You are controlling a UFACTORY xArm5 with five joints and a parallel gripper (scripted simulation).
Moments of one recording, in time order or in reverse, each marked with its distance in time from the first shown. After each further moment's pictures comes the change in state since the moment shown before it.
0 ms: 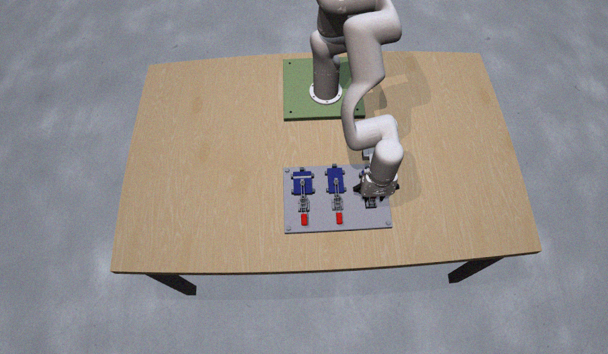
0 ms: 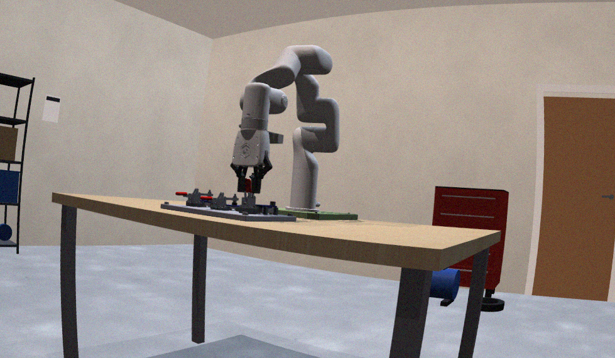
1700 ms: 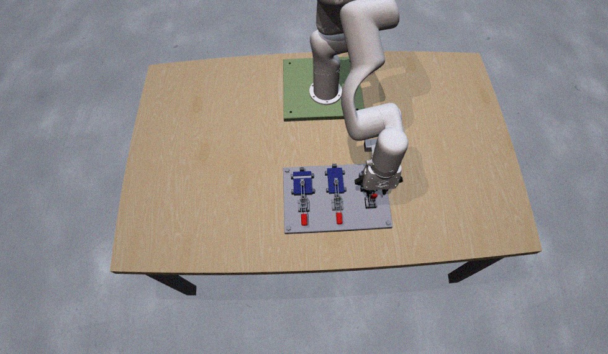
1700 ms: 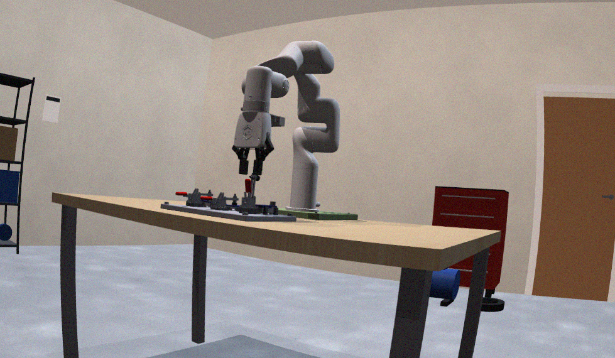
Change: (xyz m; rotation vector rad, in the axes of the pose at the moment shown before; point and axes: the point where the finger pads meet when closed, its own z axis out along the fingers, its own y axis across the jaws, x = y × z) arm 0.000 0.000 -0.050 0.000 0.001 0.000
